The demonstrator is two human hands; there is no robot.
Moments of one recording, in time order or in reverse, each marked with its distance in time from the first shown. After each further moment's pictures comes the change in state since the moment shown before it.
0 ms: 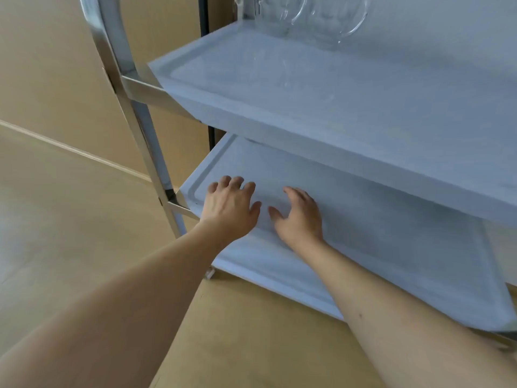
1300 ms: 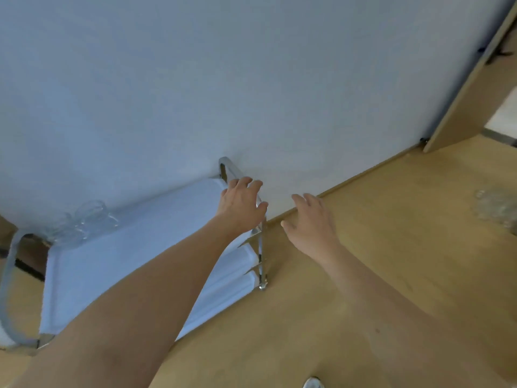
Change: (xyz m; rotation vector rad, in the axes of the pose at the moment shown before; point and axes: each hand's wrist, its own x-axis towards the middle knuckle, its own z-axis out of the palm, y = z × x) left_hand -0.108 0.442 -0.499 -0.214 -0.202 0.882; right_hand -0.331 -0.108 -0.618 -0.293 0.357 0.674
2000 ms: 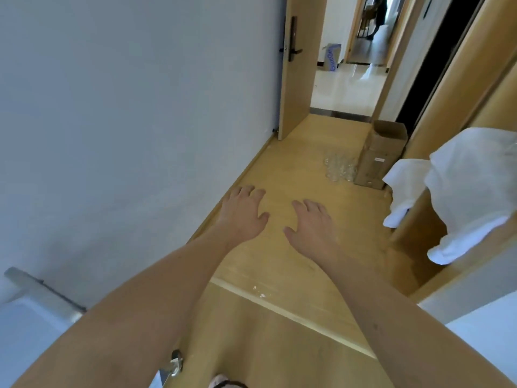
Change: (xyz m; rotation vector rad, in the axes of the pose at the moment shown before) left_hand 0.213 0.337 0.135 -0.036 -0.189 0.620; right_hand 0.038 0.326 -0.115 -0.128 0.142 0.598
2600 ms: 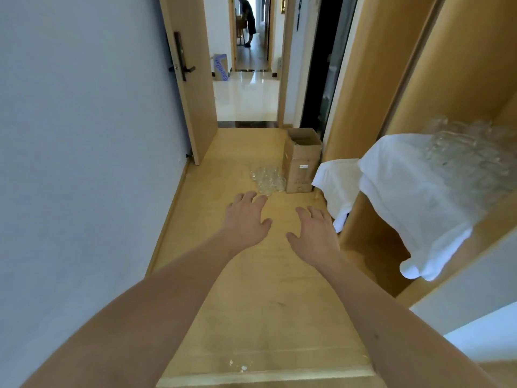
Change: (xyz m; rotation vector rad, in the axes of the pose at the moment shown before) left_hand 0.317 0.017 0.028 -0.081 -0.114 0.412; right_hand 0.222 0.069 -0.023 -0.009 0.117 0.478
